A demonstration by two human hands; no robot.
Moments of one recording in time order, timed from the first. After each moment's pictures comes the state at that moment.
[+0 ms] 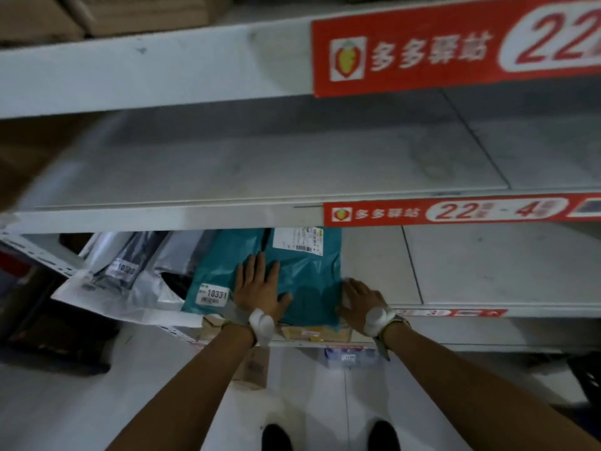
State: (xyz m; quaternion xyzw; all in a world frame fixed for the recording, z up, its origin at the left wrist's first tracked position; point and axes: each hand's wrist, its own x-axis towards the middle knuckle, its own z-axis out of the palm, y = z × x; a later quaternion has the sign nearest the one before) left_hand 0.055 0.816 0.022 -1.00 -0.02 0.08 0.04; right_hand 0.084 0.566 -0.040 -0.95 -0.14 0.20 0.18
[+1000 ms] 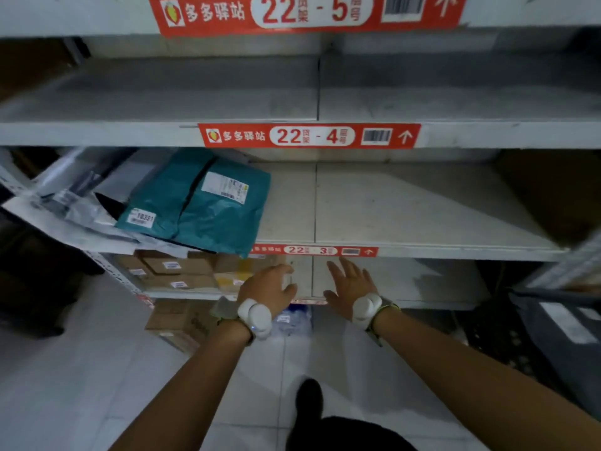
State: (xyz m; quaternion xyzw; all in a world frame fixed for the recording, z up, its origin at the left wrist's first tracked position) left_hand -0.119 0.557 0.059 -0.97 -0.01 0.08 -0.25; right_hand -0.072 0.351 0.012 -0.97 -0.15 0.16 0.10
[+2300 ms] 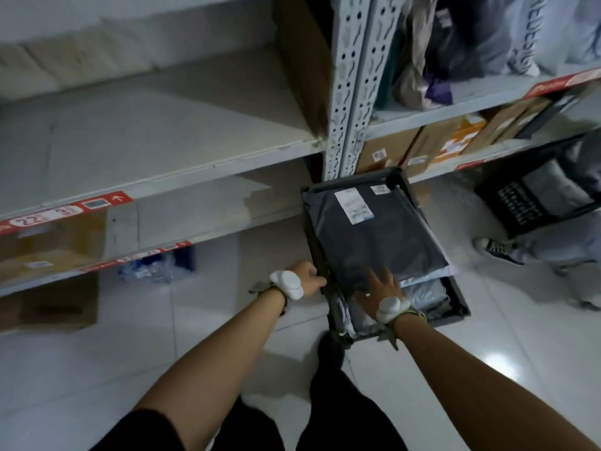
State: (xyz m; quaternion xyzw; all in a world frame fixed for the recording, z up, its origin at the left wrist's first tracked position) left_hand -0.158 -0.057 -0.065 -0.85 0.04 0.44 -0.27; right_hand -0.246 -0.254 -0.112 -0.91 0.19 0.33 0.17
